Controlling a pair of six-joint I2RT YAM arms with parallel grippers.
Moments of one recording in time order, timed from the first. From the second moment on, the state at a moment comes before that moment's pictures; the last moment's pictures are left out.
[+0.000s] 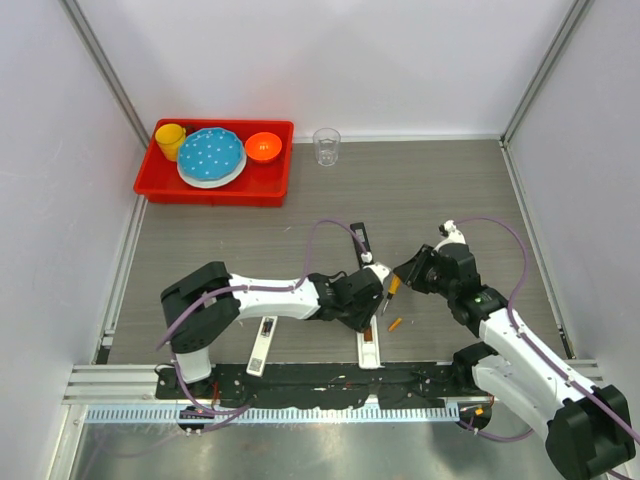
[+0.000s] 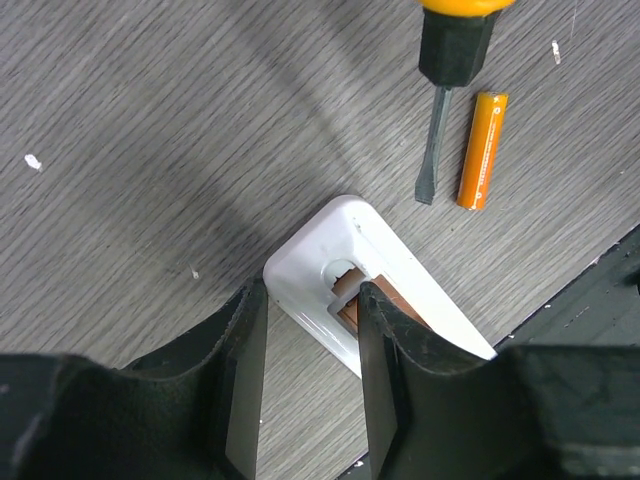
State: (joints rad) left arm -1.18 1.81 1.09 -0.27 -0.08 -0.51; right arm 0.37 0.80 0.40 -0.18 -0.09 0.70
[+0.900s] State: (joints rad) left arm -0.52 1.69 0.99 -0.38 -0.19 -0.49; right arm 0.36 0.79 0.42 -0.22 -0.06 0.68
